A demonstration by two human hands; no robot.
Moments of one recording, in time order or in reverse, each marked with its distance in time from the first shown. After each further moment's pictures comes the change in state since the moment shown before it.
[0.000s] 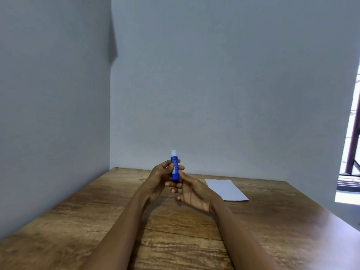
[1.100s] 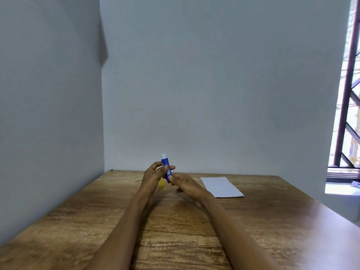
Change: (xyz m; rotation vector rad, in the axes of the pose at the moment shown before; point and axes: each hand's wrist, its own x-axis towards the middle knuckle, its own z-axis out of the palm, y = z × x) left_hand 0.002 -0.015 -0.006 0.286 0.265 0.141; right_hand 0.006 0.002 0.003 -0.666 0.281 -0.123
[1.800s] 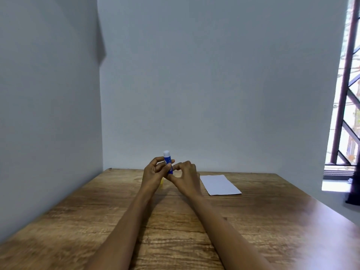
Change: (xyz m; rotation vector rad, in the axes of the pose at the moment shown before) left_hand 0.000 0.004 0.008 0.061 0.014 0.106; right_hand 0.012 0.002 0.010 -0.542 0.581 -0.162
